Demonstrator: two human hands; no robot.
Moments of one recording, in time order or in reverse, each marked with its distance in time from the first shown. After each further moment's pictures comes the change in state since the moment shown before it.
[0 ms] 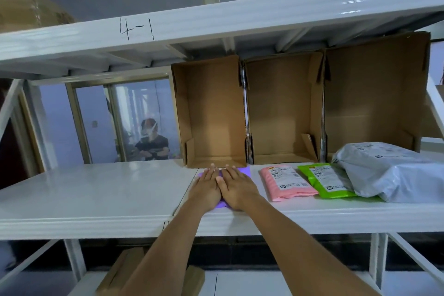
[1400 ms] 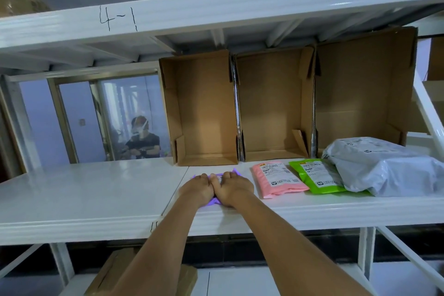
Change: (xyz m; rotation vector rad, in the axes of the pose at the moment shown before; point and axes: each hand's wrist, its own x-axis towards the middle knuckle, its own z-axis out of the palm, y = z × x) left_hand -0.021 0.030 -0.032 -0.063 -0.138 -0.249; right_hand 0.002 0.001 -0.004 -0.071 -0.120 0.249
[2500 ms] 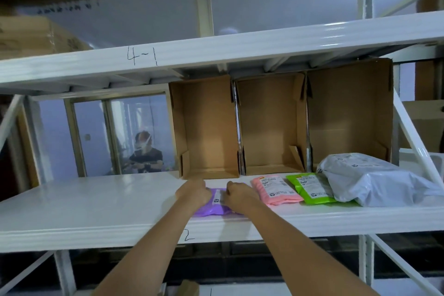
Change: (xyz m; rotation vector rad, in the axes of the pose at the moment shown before) left_hand -0.035 -0.004 -0.041 -0.023 0.131 -0.065; right_hand -0.037 0.007 -0.033 0.065 0.060 -0.094
